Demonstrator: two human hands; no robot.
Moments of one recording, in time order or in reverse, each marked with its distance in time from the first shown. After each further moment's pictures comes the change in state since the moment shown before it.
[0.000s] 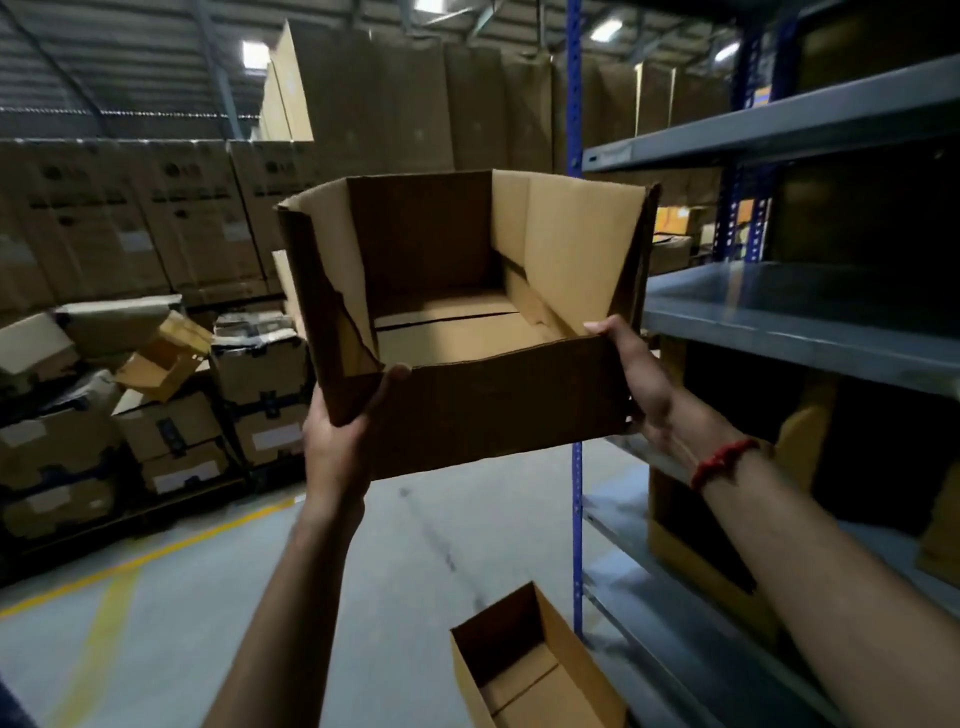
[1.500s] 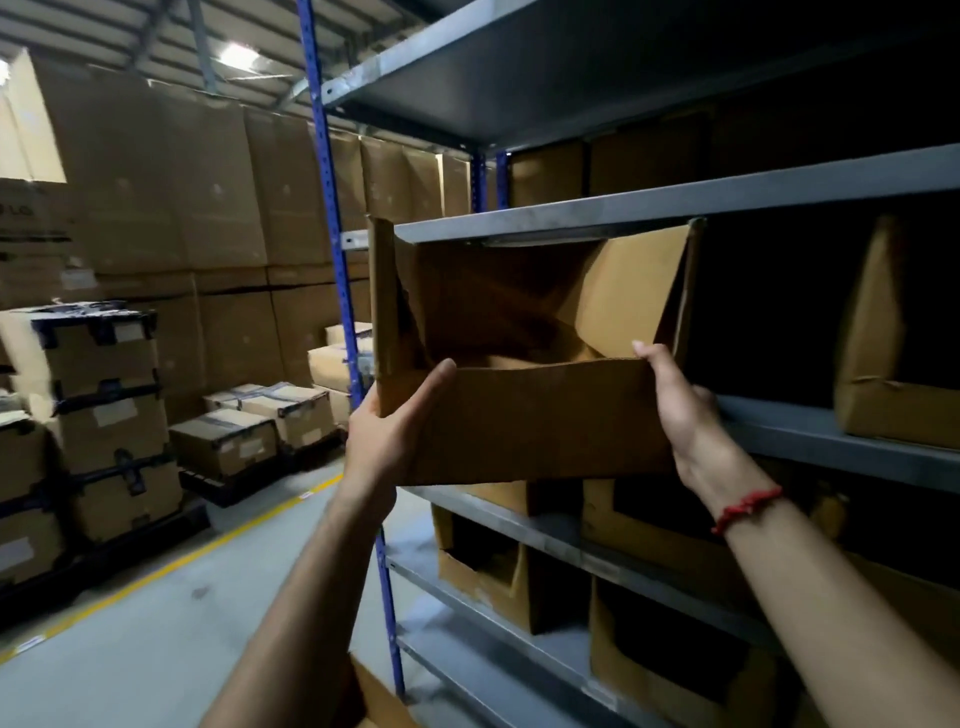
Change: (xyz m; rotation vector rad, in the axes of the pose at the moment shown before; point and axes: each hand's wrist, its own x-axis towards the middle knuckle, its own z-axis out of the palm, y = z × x) left_hand -0.147 0.082 0.245 -0.182 -0.527 -0.144; right_hand -0.191 -0.042 -0.268 0.072 0.783 -0.084
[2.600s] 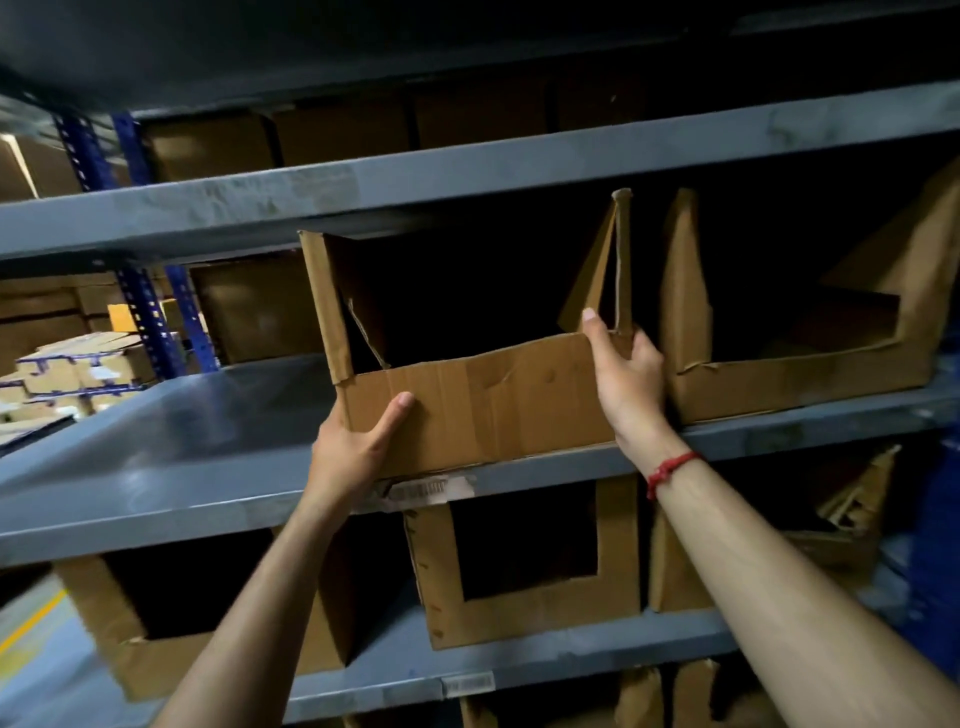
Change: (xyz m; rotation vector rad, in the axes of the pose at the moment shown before) left_hand 0.222 -0.131 0.230 0.141 -0.657 0.111; right_hand 0.166 0.010 -0.074 -0.108 0.699 -0.419
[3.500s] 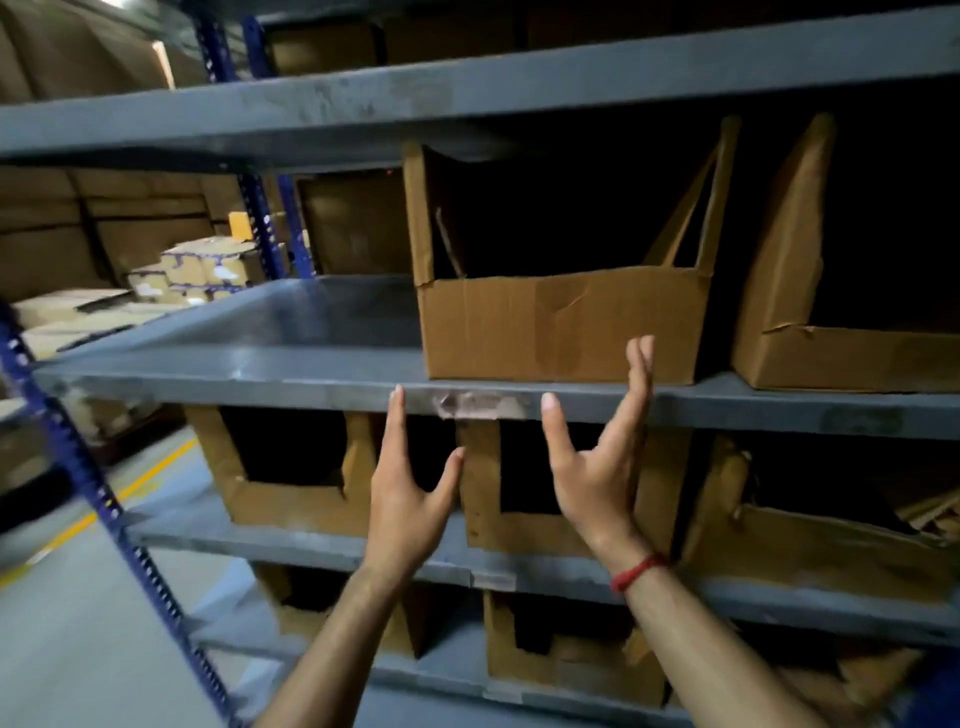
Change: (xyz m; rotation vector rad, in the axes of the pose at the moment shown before) left_hand -0.124 -0.071 0.018 0.237 0.268 0.195; right_hand -0.126 0.070 0.021 -0.026 -0.192 -0.458
